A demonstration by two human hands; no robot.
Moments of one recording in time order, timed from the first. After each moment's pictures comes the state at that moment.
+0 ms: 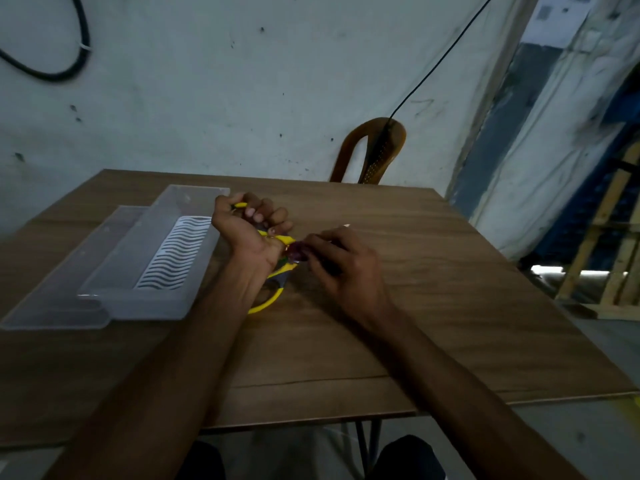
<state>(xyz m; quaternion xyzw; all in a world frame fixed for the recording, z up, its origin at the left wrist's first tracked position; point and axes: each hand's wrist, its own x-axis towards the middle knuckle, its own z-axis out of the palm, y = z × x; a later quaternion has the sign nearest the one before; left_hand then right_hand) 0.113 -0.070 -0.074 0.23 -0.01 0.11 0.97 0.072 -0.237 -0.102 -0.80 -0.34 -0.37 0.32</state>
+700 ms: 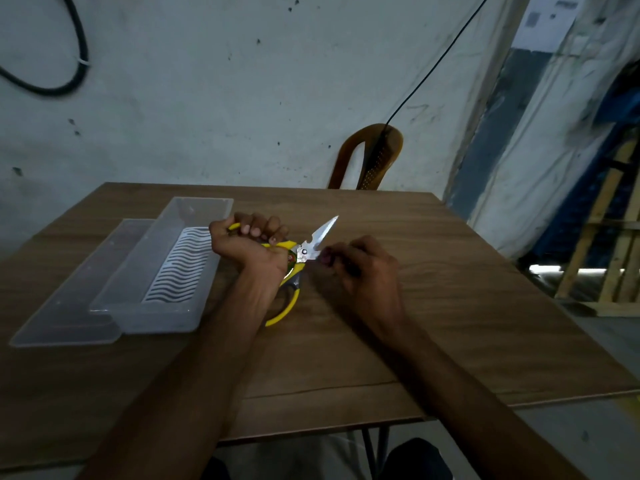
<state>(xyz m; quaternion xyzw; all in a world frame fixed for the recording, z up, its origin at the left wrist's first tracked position) 0.111 -0.072 -0.076 0.13 0.03 0.19 0.97 0.074 -0.247 -0.106 -0.86 -0.23 -0.33 0.32</state>
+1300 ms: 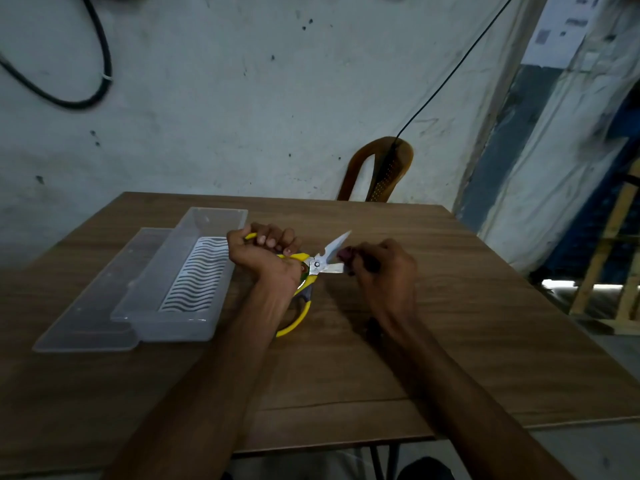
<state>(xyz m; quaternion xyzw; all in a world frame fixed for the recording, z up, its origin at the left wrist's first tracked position) 0.110 -0.072 -0.073 0.14 0.04 0.20 0.97 0.084 -0.242 -0.093 -0.86 -0.16 -0.34 0.34</state>
